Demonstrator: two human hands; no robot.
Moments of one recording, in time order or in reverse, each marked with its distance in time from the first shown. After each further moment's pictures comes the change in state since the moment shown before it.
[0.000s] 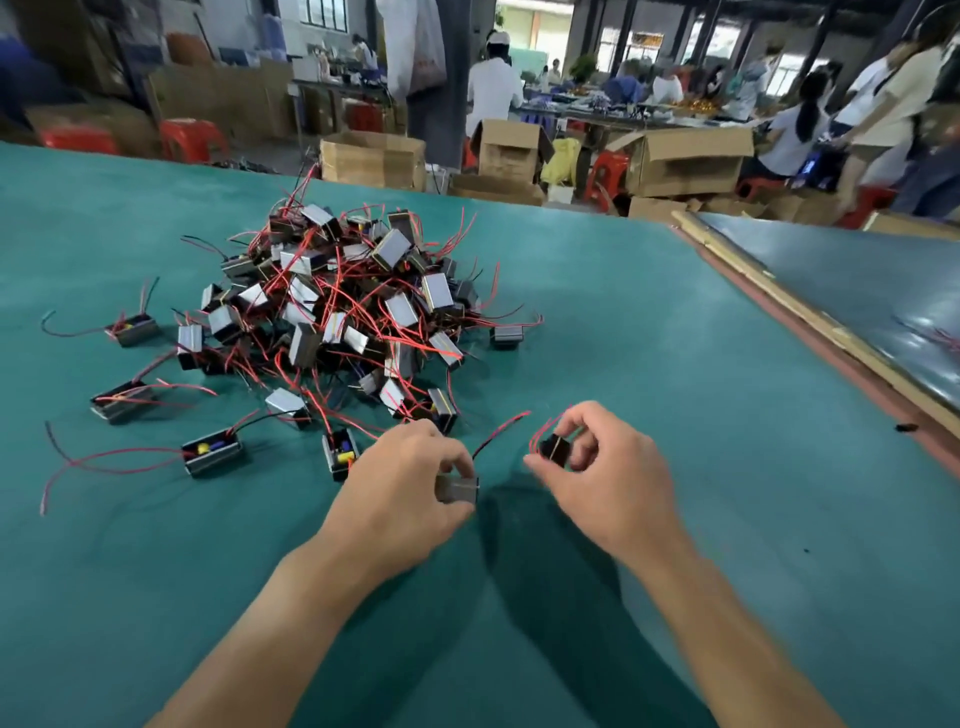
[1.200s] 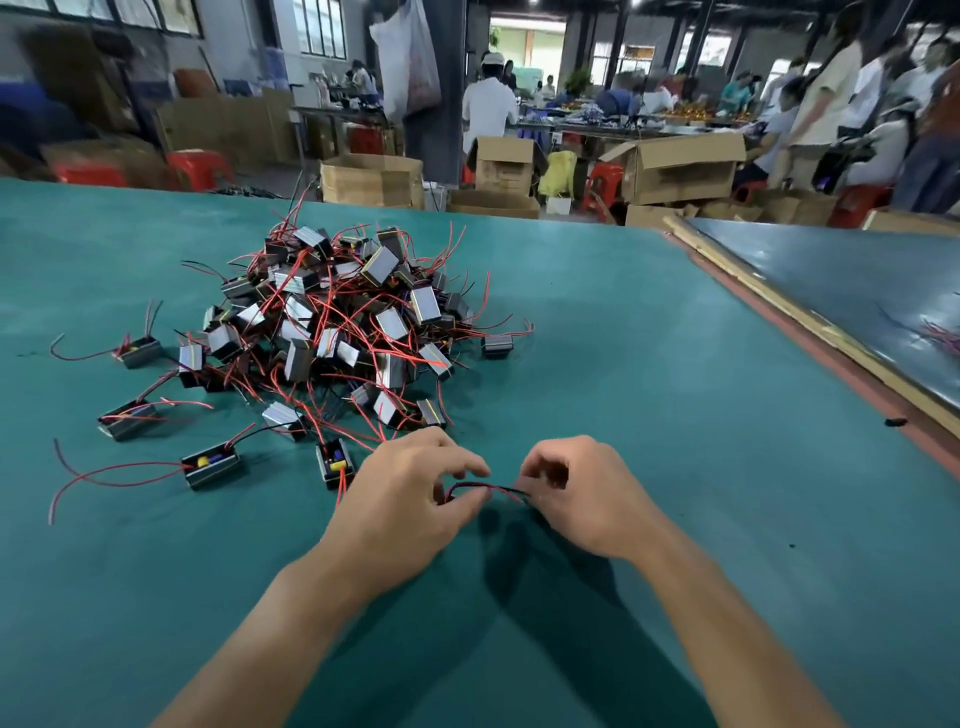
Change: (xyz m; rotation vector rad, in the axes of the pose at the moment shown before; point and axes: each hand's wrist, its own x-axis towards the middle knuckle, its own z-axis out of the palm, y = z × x) left_hand -0.007 0.012 0.001 -0.104 0.080 0.146; right_hand 0.002 0.001 -0.009 0.013 -0.387 -0.051
